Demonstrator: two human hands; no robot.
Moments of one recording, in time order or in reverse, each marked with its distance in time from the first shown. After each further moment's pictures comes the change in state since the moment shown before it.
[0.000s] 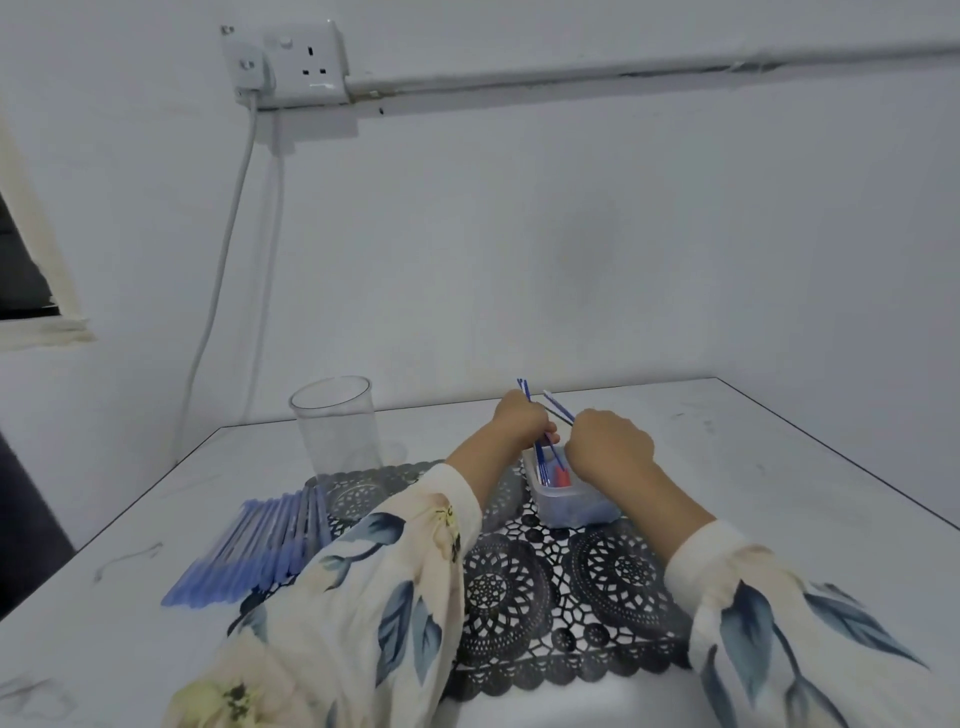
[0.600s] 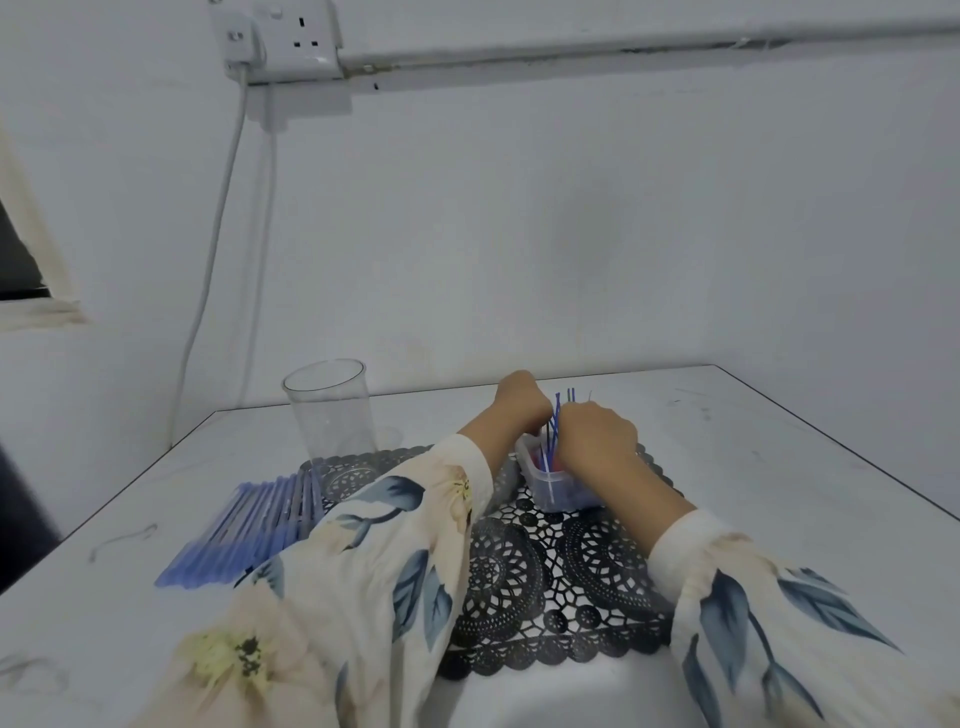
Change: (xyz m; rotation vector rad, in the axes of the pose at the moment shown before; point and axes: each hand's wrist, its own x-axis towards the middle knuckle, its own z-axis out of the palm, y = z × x) left_hand 0.008 0.001 0.003 0.905 0.120 0.186; right_hand -0.002 -0.004 0.013 -0.120 0.039 -0.102
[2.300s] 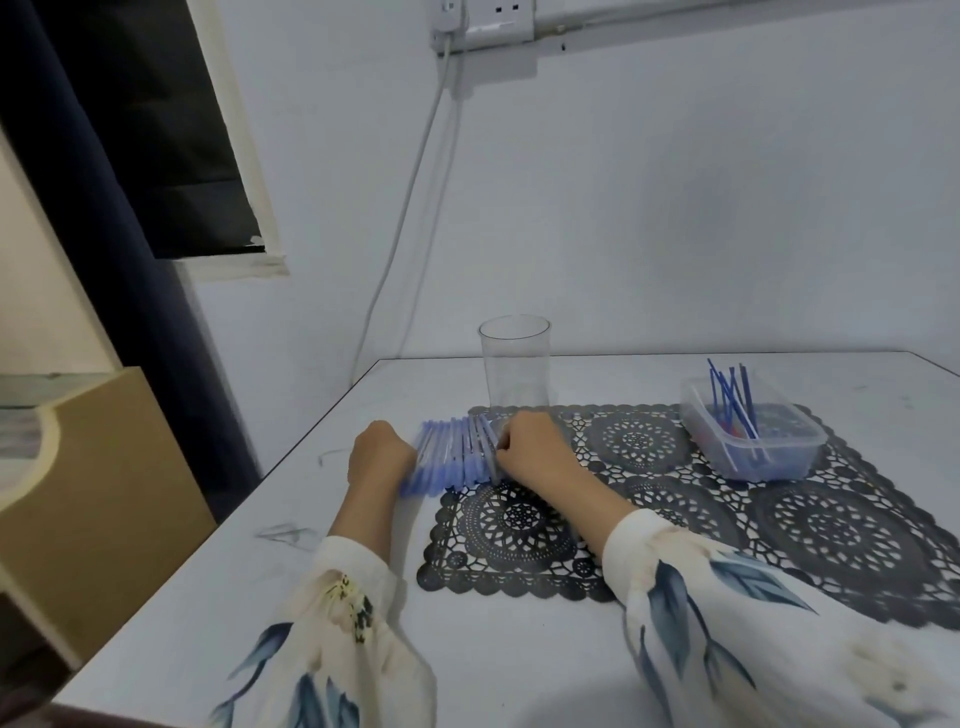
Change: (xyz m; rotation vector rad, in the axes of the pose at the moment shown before) left_hand -0.133 -0.302 -0.101 -0.106 0.330 -0.609; right_hand -0.055 -0.216 0.052 0.450 -0.178 -0.372
